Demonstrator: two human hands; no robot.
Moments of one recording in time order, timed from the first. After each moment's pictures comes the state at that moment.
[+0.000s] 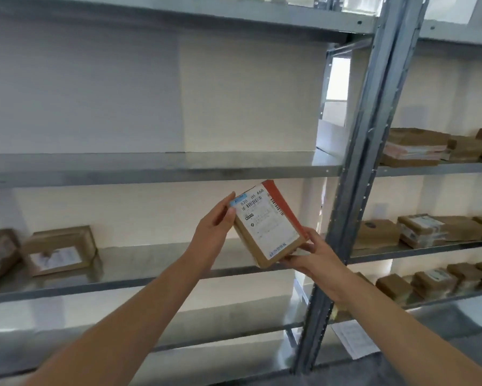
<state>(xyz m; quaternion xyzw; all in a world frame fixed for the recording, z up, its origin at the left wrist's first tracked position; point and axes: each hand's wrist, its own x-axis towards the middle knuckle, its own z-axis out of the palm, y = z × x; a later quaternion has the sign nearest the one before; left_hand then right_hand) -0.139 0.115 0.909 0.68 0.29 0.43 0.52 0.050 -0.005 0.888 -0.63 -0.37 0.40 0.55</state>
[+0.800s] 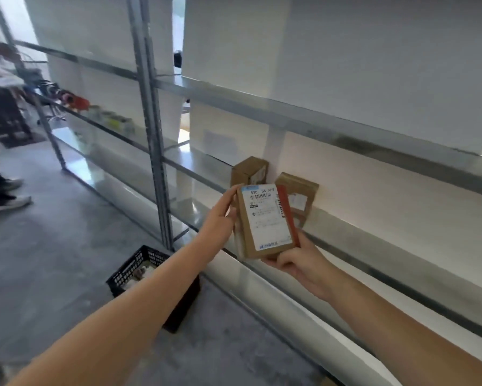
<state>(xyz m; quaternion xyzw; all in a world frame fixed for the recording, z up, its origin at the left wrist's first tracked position) -0.611 0.093 0.855 0.48 0.57 0.54 0.39 -0.418 0.113 0.847 -0.41 -0.51 0.69 0.31</state>
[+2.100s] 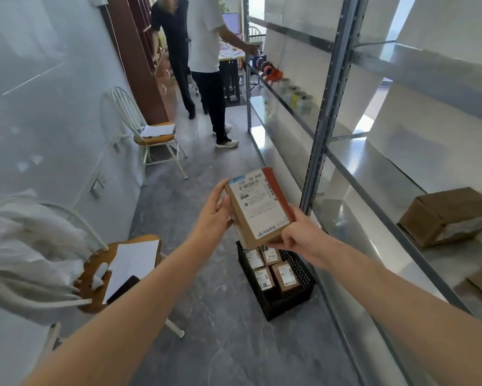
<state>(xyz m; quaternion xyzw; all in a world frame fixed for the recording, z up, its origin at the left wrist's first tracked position) -0.810 0.075 0.822 0.16 0.71 0.66 0.19 -0.716 0.242 0.810 -0.23 -0.63 0.75 -0.04</state>
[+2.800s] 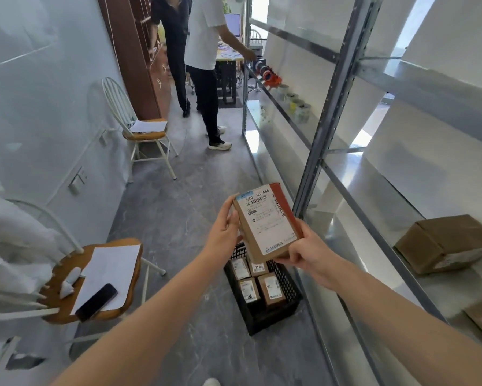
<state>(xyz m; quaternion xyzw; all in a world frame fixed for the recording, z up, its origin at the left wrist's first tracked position) -0.840 0.119 0.777 0.16 0.68 0.68 0.21 -0.738 0.279 0.792 -0.26 -0.64 0.72 -0.03</state>
